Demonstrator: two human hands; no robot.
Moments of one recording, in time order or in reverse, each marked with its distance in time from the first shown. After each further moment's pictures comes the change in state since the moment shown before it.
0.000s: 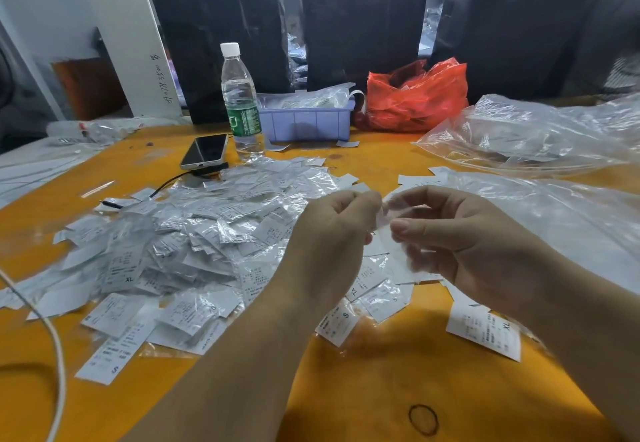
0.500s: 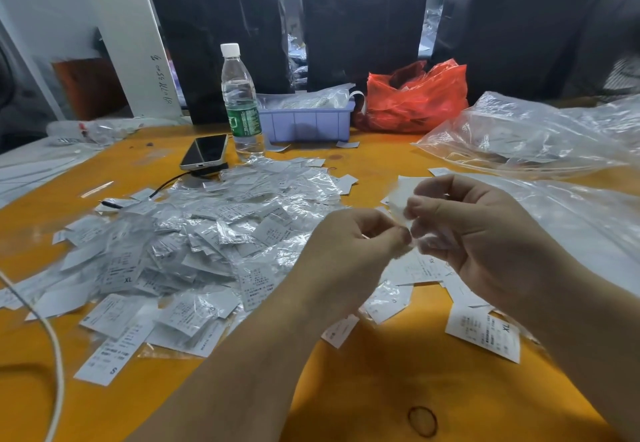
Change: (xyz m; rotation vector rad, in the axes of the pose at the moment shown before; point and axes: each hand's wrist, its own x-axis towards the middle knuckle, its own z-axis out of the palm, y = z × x) left_hand -0.004 -0.002 0.005 0.107 -0.175 0.034; right_hand 0.000 -0.002 -0.002 0.062 0.214 -0.090
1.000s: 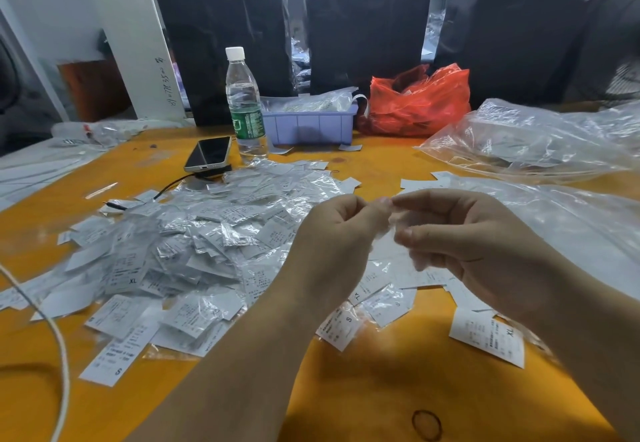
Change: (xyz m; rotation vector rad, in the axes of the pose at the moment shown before) left_hand 0.003 0.000 -0.008 -0.123 0.137 -0.018; right_hand -0.007 -0.004 0.002 -0.133 -0.252 -0.043
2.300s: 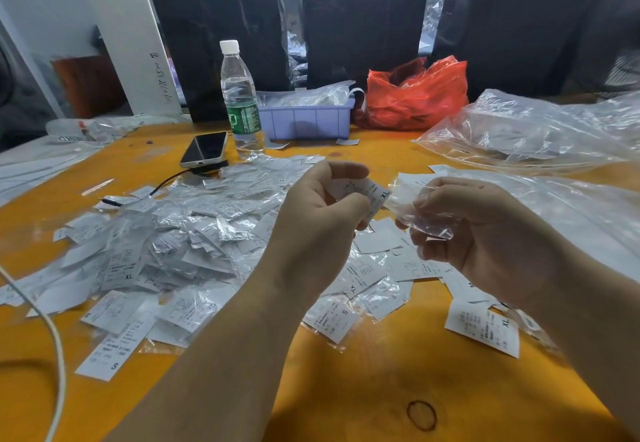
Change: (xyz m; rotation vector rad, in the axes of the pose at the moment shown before) left_hand 0.002 0.005 -0.007 -0.159 0.057 0.089; right_hand 0.005 -0.002 -0.004 0.104 0.081 0.078
